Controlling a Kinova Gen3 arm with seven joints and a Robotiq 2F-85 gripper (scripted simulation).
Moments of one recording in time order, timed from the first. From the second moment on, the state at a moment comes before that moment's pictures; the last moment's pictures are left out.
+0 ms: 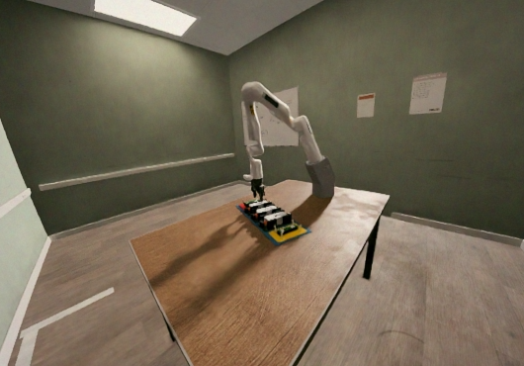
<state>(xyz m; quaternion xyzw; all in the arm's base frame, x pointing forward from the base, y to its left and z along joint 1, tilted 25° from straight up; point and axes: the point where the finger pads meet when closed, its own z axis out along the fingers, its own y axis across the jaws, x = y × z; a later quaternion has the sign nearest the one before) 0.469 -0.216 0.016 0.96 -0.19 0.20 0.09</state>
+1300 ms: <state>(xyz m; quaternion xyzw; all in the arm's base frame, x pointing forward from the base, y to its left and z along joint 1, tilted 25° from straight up) 0.477 -0.222 -0.006 0.96 -0.19 0.20 0.09</state>
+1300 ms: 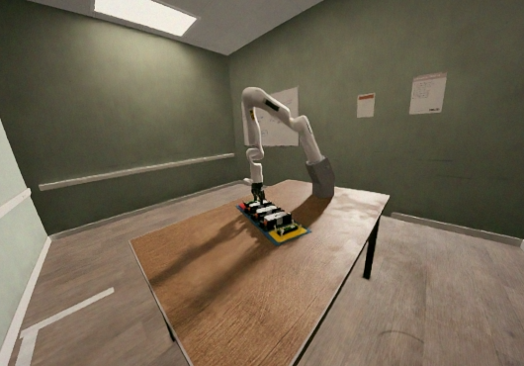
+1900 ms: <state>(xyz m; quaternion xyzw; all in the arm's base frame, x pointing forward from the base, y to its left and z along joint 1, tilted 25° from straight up) 0.481 -0.224 -0.016 0.96 -0.19 0.20 0.09</state>
